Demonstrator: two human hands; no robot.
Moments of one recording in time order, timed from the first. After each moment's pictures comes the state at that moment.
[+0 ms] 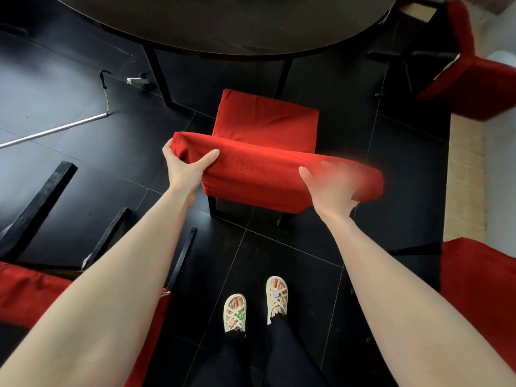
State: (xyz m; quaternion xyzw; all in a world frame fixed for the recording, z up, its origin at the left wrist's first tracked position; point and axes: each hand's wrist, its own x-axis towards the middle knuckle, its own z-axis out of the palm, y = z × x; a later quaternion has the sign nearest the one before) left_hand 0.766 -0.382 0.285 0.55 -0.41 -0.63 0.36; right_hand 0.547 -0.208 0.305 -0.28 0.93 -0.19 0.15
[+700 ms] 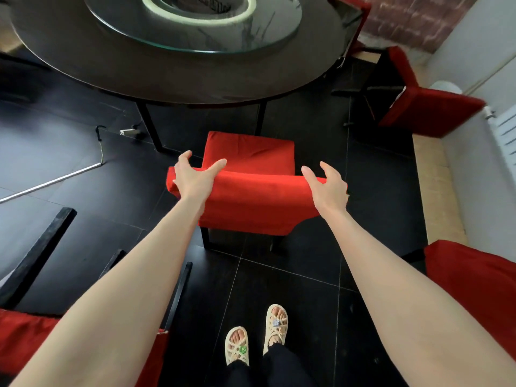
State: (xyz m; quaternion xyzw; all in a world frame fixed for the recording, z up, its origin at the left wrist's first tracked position) left_hand 0.736 -0.358 0.361 0.58 -0.55 -0.51 0.32; right_hand 0.536 -0.192 0.377 -0.22 0.89 -0.36 0.17
